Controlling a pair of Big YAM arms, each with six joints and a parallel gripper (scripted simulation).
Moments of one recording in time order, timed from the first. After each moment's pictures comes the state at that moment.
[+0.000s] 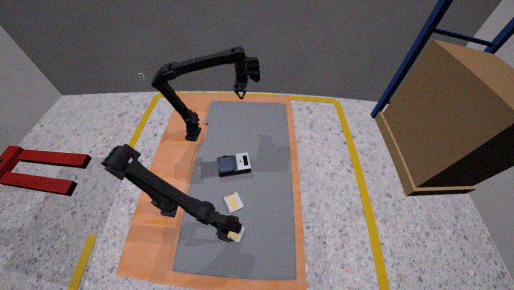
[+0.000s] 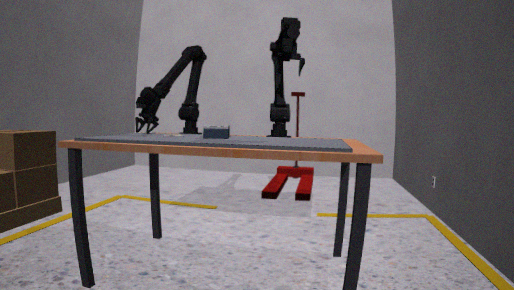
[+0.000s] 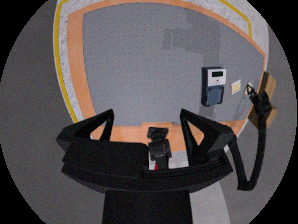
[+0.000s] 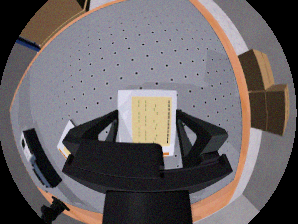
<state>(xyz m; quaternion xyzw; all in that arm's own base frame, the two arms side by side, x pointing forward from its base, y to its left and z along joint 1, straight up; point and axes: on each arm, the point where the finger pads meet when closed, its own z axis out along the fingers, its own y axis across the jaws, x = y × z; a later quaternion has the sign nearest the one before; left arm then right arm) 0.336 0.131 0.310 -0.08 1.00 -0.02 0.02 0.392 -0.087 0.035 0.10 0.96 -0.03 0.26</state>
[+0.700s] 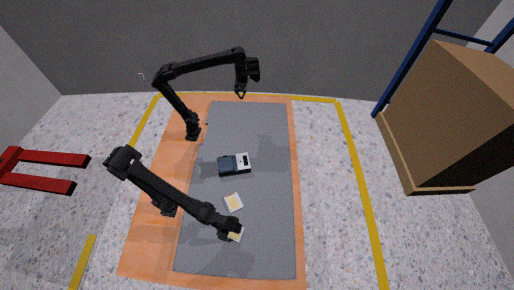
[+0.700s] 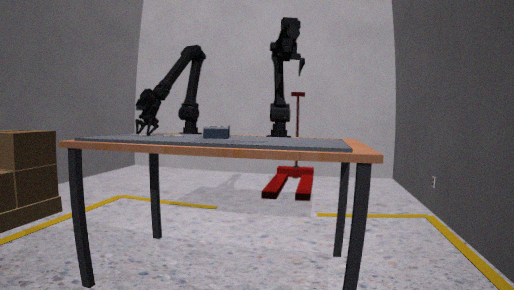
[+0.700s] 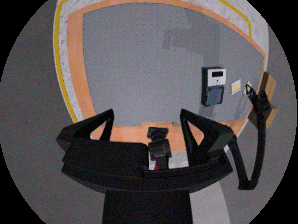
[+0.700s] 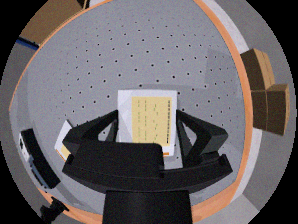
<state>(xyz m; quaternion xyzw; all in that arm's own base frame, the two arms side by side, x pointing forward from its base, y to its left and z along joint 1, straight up) 0.336 0.131 0.310 -0.08 1.00 -0.02 0.02 0.390 -0.087 0.025 0.10 0.96 -0.03 0.26</state>
